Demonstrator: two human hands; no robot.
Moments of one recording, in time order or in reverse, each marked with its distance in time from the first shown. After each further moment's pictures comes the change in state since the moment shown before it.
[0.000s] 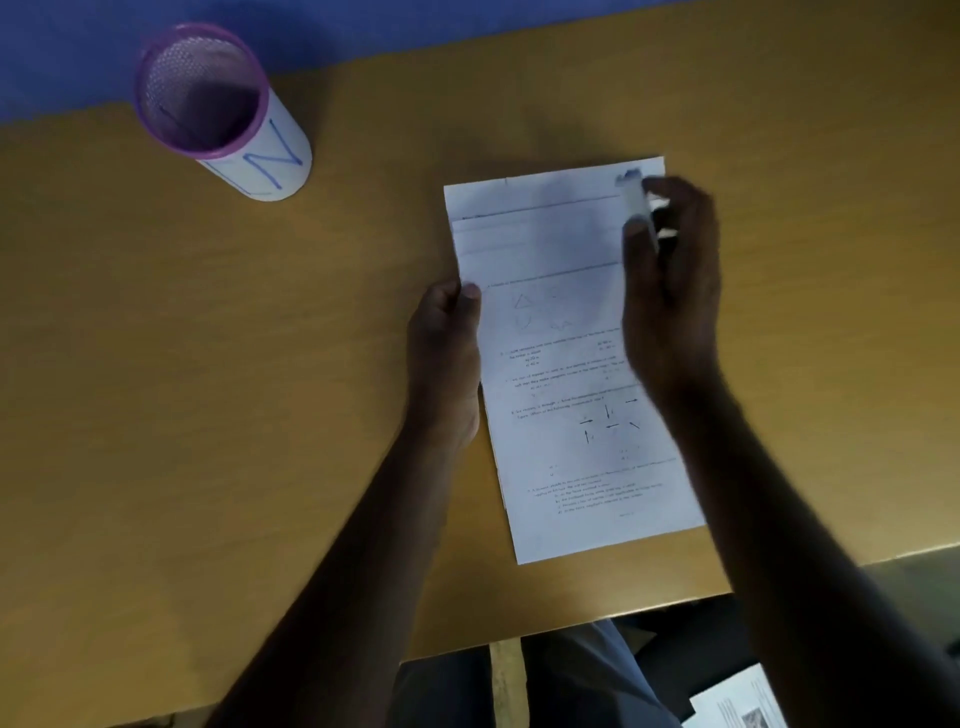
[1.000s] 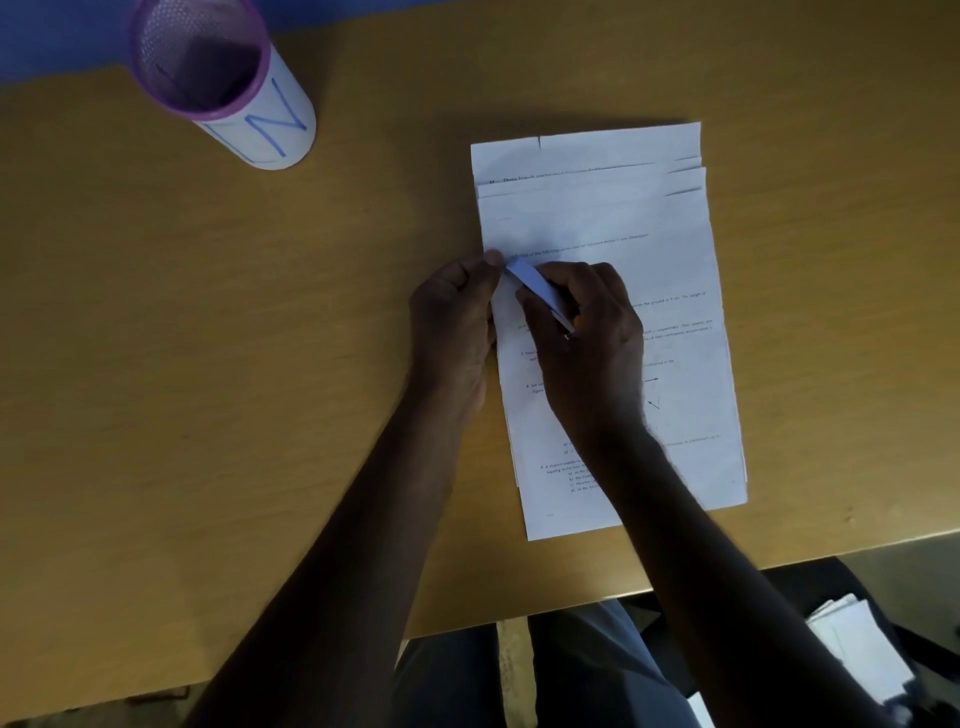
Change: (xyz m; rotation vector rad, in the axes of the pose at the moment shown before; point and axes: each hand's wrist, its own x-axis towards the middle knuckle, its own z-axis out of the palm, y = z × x) left_hand 0.001 0.012 0.003 -0.009 0.022 -0.057; right_hand -0.066 -0.030 0.042 -0.172 -0.121 0.068
